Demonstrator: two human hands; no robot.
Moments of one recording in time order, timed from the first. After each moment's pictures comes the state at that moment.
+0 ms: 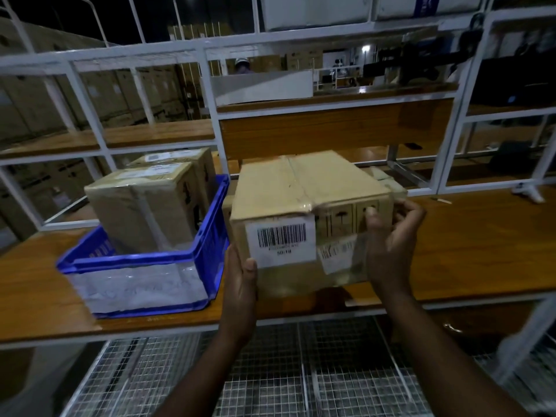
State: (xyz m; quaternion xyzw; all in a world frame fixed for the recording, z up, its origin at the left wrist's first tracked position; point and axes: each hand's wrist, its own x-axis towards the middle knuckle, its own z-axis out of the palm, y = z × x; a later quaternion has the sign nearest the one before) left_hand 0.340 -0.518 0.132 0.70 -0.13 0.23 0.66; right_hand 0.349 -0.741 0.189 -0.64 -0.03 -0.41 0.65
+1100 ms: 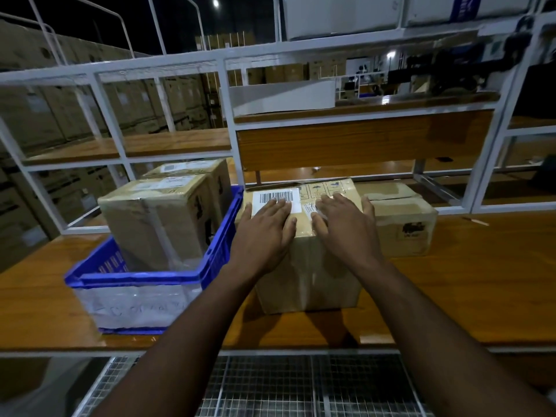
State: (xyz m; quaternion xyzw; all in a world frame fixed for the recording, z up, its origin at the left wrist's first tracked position) left_hand 0.469 -0.521 0.218 0.96 -0.15 0.24 0.08; right_hand 0.475 -0.703 0.218 -0.94 -0.08 -0.29 0.14
